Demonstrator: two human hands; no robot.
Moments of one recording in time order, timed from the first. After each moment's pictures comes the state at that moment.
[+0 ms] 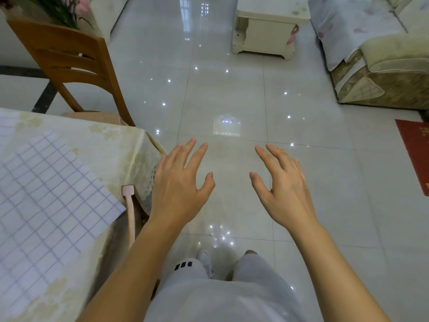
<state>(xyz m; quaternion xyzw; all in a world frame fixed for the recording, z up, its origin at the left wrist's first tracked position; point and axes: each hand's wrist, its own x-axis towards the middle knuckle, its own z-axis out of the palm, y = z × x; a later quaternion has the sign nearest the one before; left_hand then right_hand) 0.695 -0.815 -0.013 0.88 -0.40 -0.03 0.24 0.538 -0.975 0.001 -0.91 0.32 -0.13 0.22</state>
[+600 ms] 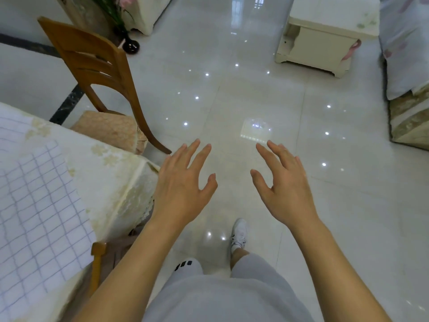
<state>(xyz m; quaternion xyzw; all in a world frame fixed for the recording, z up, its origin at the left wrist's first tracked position) 0.815 -0.965 -0.029 0.93 -0.31 -0.03 0.19 0.703 -1.158 -0.020 -0.94 0.21 -0.09 0.25</state>
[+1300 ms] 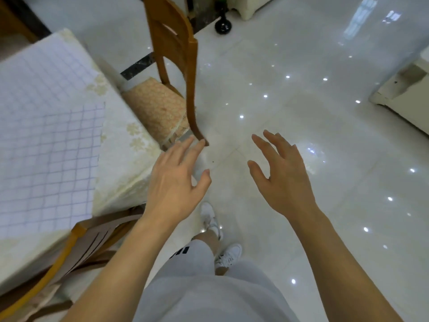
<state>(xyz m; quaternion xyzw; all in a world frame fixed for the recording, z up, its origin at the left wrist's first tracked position) 0.890 -1.009 -0.025 0.98 -0.06 0.01 0.20 0.903 -1.238 -0.038 -0.96 -0.06 -0.02 0.29</state>
